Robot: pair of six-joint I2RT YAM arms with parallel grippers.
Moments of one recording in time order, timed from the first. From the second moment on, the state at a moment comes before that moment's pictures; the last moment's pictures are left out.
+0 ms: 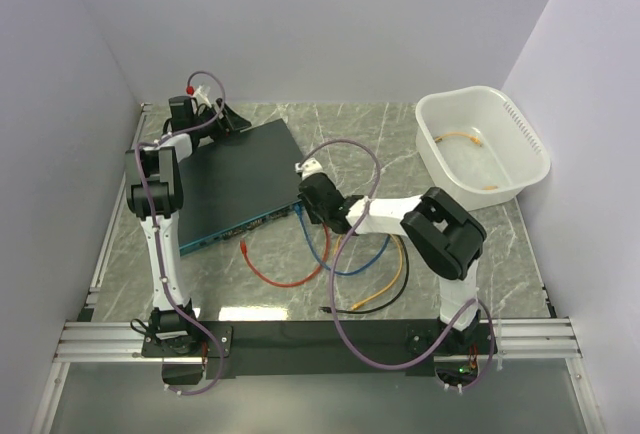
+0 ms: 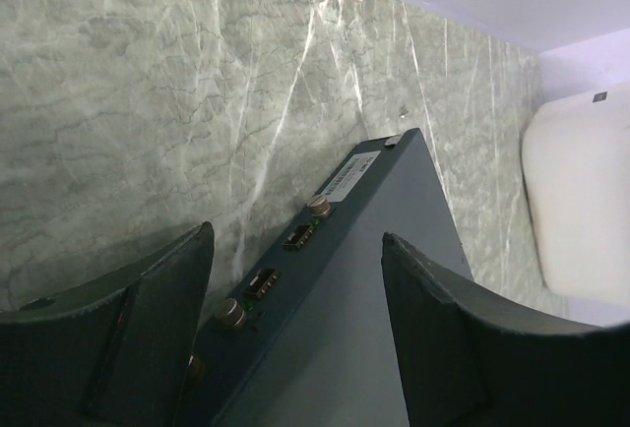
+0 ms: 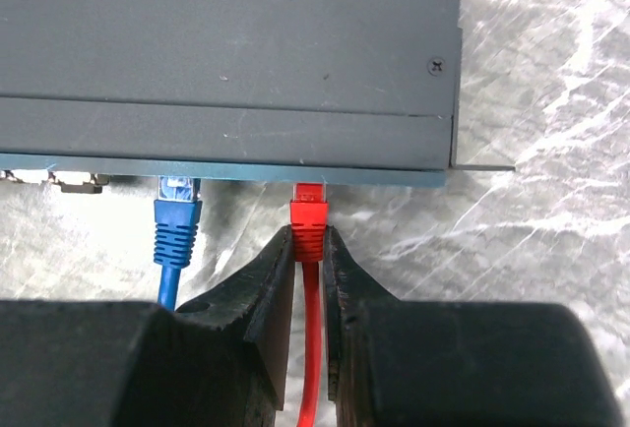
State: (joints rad) left arm 0.09 2.44 1.78 0.16 0.78 -0.56; right arm 0.83 1.93 1.12 0.05 0.31 0.21
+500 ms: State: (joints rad) left arm 0.08 2.40 1.72 0.17 0.72 -0.43; right arm 0.76 1.92 1.12 0.08 0.22 0.20
